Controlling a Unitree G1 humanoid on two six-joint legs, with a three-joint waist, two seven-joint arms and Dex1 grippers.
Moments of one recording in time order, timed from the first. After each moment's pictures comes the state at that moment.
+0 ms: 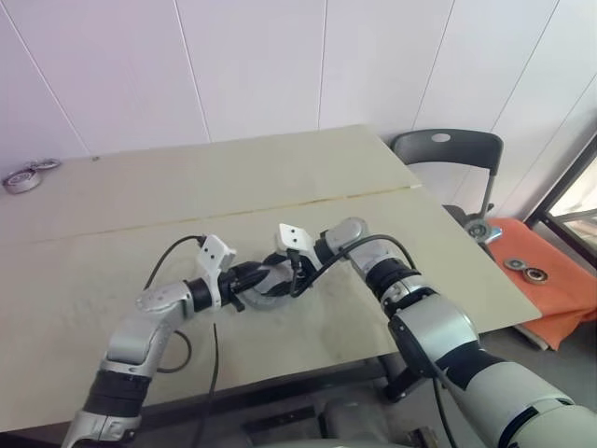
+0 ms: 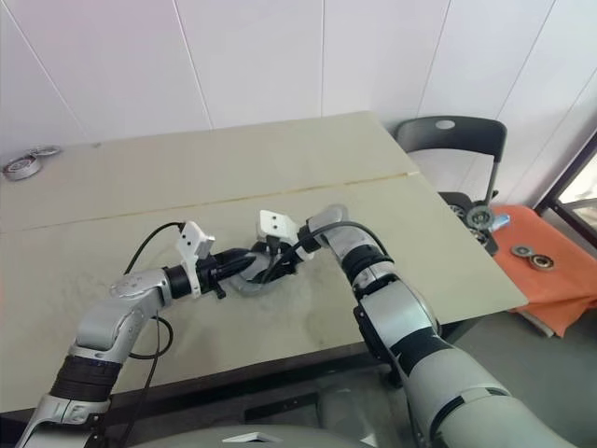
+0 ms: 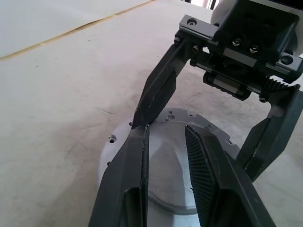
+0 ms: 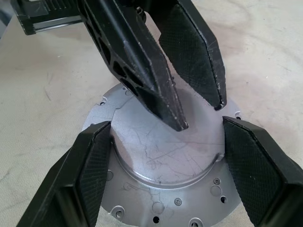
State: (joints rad) left arm -0.17 0.45 -0.04 -0.09 -0.39 0.49 -0.75; right arm -1.01 -0.06 0.27 1.16 -0.17 -0.14 1.33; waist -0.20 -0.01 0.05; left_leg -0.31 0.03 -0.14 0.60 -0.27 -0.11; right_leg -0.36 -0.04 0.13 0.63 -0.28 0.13
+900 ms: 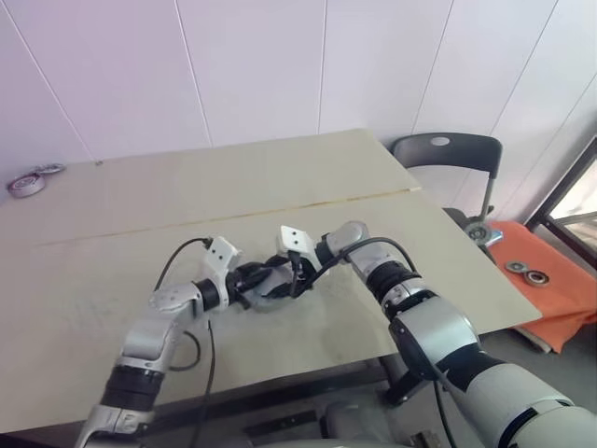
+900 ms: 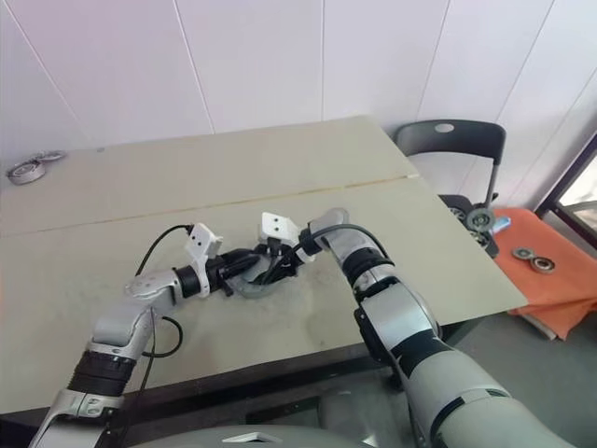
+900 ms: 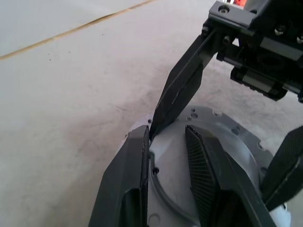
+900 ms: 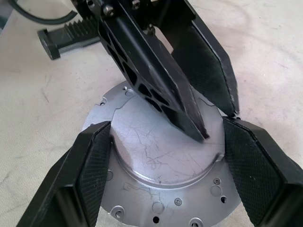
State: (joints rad) left arm -0.19 0.42 -0.07 -0.02 -0.31 0.48 -0.72; right arm -1.00 -0.06 0.27 1.16 -0.17 -0.13 1.31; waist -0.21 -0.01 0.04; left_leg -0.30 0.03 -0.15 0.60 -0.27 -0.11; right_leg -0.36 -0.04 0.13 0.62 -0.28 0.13
